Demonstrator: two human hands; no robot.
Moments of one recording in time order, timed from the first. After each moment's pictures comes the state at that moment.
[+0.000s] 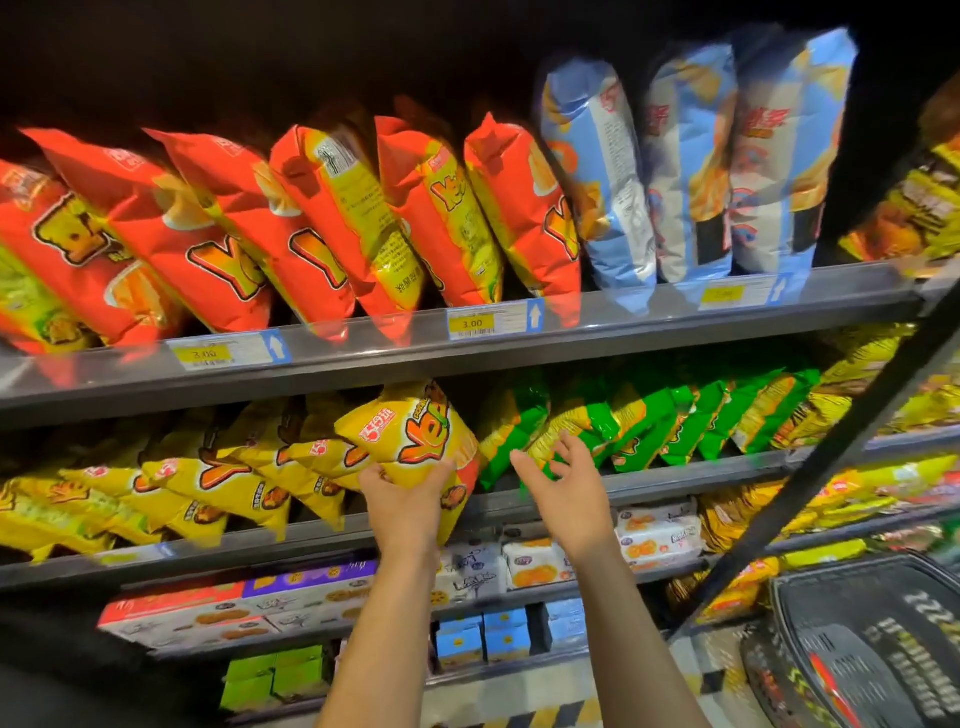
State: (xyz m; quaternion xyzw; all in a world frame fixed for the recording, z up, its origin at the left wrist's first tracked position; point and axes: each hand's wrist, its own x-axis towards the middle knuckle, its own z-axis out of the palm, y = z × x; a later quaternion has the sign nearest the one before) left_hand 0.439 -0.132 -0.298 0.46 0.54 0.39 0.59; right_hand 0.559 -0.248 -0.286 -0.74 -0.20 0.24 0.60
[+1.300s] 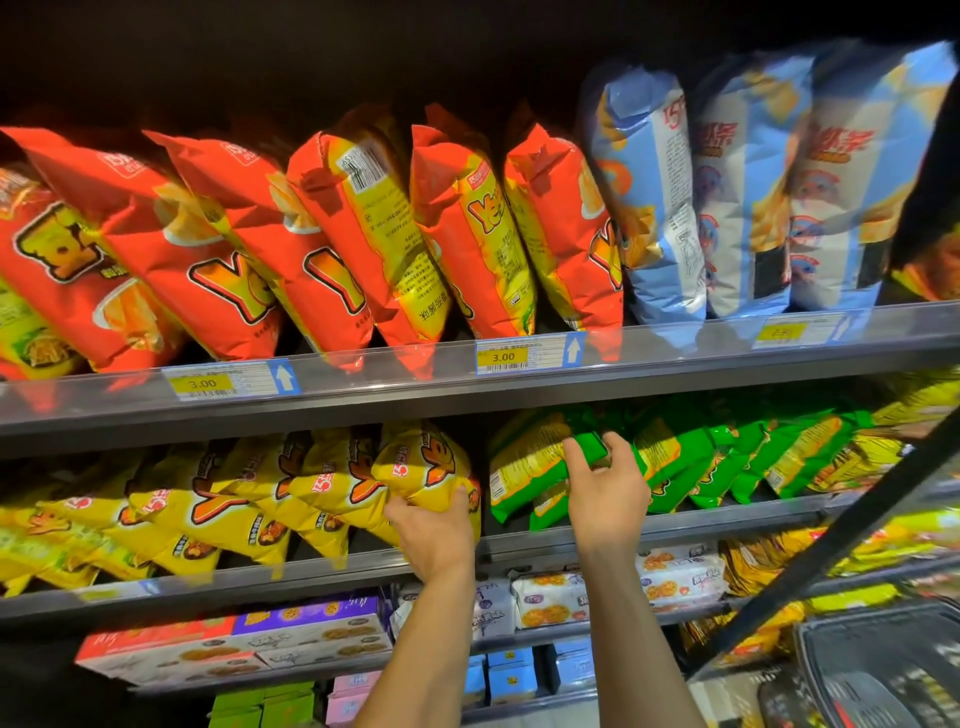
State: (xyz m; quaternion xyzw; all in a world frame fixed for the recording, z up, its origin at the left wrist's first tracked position) left_hand 0.488 -0.101 -0.336 0.45 0.64 0.34 0.52; right_hand 0.600 -0.198 -0.302 -0.82 -0.11 0.05 0.56
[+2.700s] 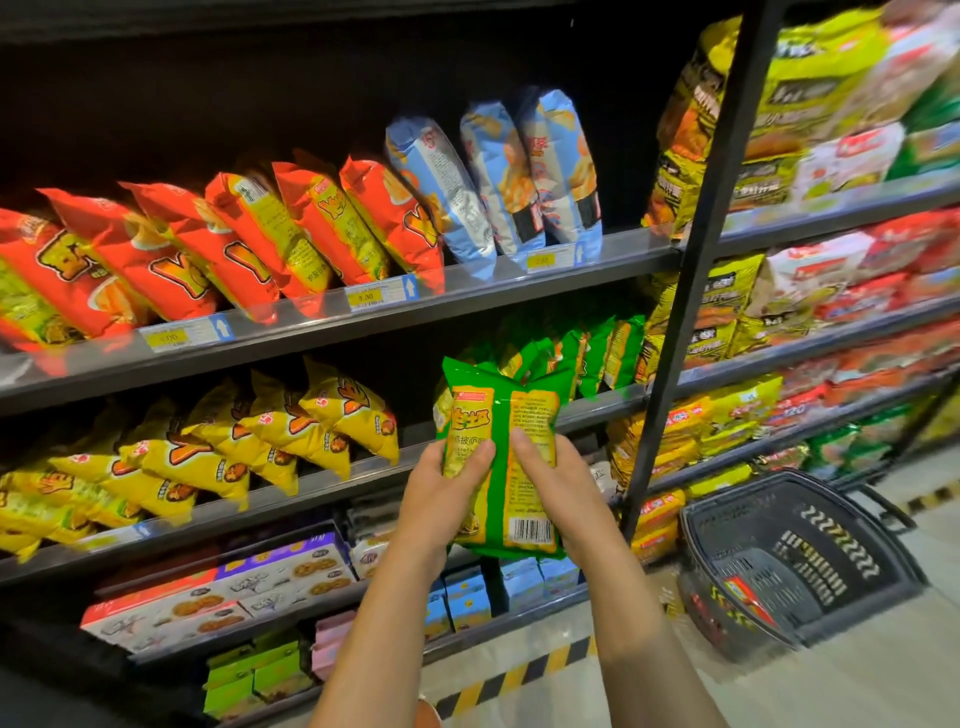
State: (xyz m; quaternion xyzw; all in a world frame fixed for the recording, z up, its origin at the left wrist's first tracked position) left_hand 0.399 -0.335 -0.227 0.63 0.32 0.20 0.68; right_hand 0.503 -0.449 -0.241 -0.65 -0.20 0.29 0.68
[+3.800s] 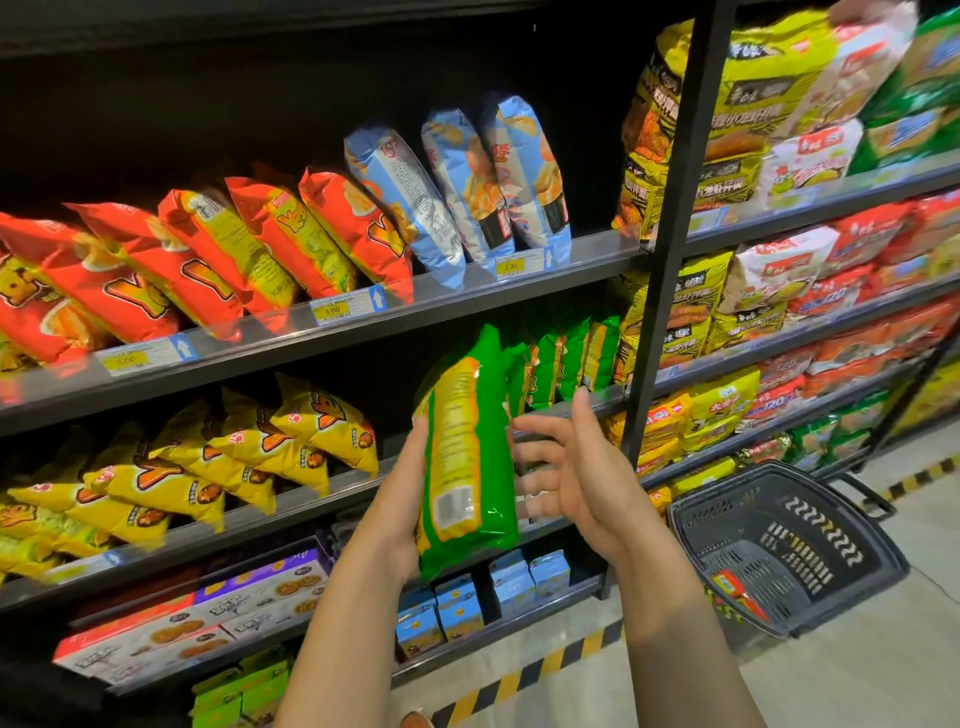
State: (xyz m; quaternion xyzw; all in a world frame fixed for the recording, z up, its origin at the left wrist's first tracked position) left_hand 0.404 -0.340 -0.191 0.51 0.33 0.09 0.79; right_hand 0.526 -0.490 -0.196 -0.56 -0.17 0.38 0.72
